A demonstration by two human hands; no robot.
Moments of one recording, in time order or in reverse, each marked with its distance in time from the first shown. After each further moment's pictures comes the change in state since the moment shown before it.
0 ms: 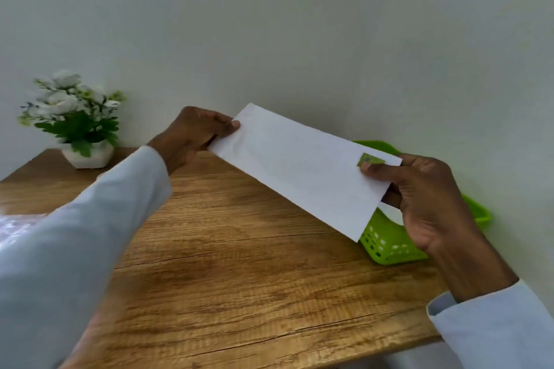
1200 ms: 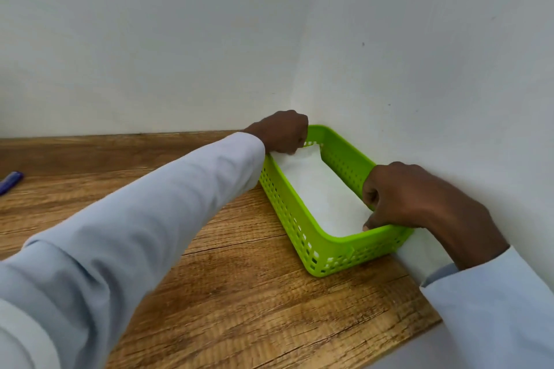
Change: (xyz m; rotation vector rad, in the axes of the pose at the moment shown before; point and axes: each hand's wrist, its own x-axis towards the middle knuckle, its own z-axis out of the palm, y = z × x) left_hand 0.071 -0.002 0.269 1.186 -0.562 0.647; right_hand 0.062 -0.016 -0.096 -1.891 -0.318 0.078
